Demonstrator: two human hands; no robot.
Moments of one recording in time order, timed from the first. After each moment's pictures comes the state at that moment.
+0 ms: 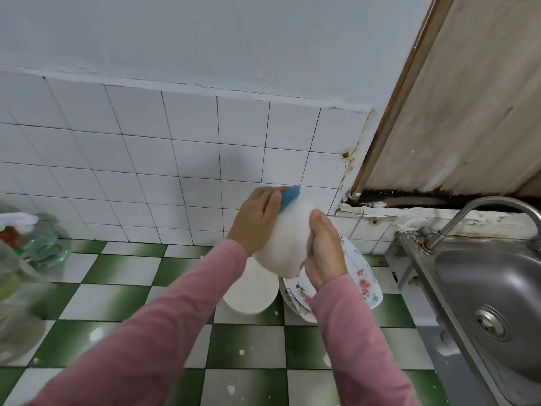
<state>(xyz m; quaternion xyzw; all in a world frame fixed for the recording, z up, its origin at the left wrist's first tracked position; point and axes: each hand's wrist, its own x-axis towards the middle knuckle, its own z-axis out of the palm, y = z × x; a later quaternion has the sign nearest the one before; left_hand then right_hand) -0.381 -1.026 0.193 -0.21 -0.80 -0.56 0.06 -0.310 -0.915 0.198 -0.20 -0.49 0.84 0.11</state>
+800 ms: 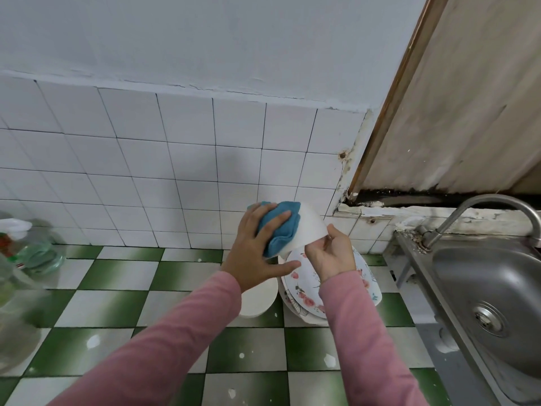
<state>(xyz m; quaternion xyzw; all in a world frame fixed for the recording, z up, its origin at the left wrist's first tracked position) -0.368 -1.044 0.133 -0.40 -0.80 -0.41 0.21 -0.322 -0.892 0.199 -0.30 -0.04 0.95 0.13</state>
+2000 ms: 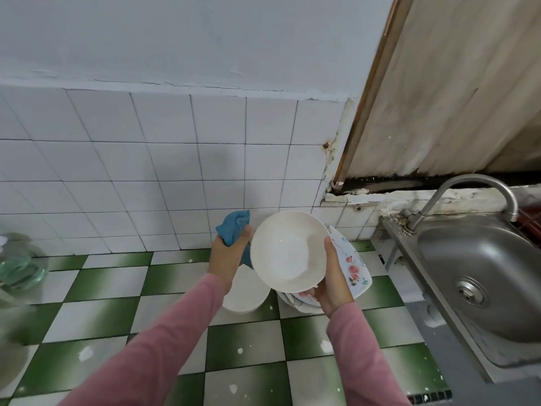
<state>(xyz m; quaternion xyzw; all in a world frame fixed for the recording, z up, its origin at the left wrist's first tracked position) -0.360 -1.045 0.133 0.07 -0.66 -0.74 -0.11 -0.269 -0.876 0.117 -0.33 -0.44 0.83 0.09</state>
